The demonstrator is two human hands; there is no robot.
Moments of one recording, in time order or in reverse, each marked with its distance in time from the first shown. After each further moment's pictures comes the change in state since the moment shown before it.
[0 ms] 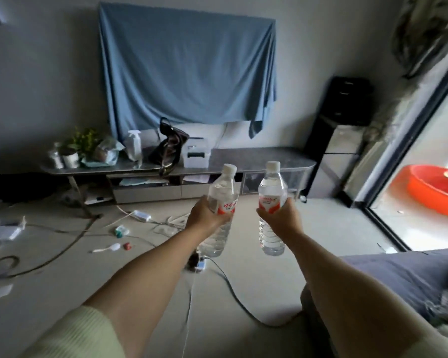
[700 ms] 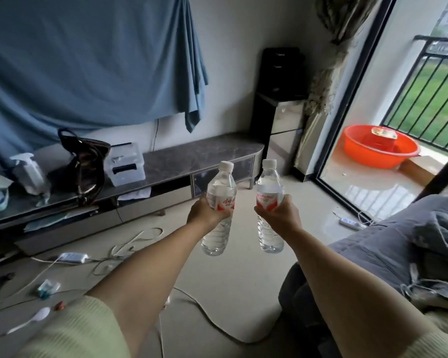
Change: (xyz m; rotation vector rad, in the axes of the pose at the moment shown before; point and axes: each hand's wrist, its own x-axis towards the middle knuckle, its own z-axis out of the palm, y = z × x) left_hand 0.215 0.068 0.184 0.046 -0.326 0.010; right_hand 0.202 0.095 -0.046 0.002 0.159 0.256
